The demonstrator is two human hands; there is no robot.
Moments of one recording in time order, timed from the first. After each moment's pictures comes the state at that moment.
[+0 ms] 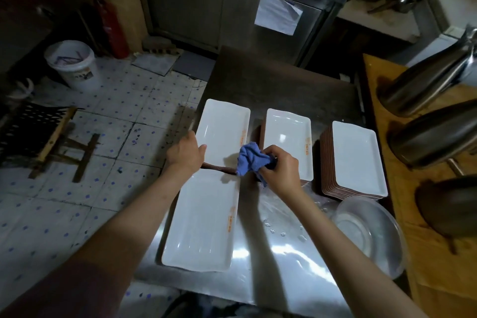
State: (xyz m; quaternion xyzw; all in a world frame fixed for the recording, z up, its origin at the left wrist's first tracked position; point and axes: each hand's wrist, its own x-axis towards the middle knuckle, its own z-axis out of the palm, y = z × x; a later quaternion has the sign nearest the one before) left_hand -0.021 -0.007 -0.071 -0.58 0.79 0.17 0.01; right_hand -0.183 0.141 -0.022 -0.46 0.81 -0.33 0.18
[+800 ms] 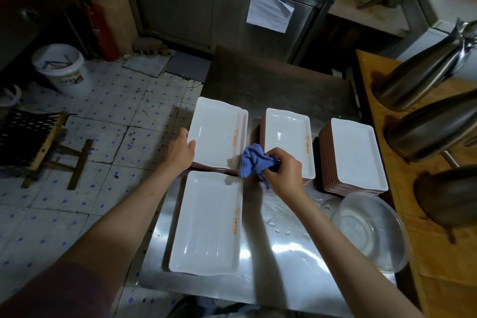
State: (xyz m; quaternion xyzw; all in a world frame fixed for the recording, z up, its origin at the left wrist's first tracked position) left_hand -0.004 -0.032 -0.076 -0.56 0.75 0.33 -0.08; right_hand -0.176 0.143 -0.025 -0.43 0.82 -0.33 0.17
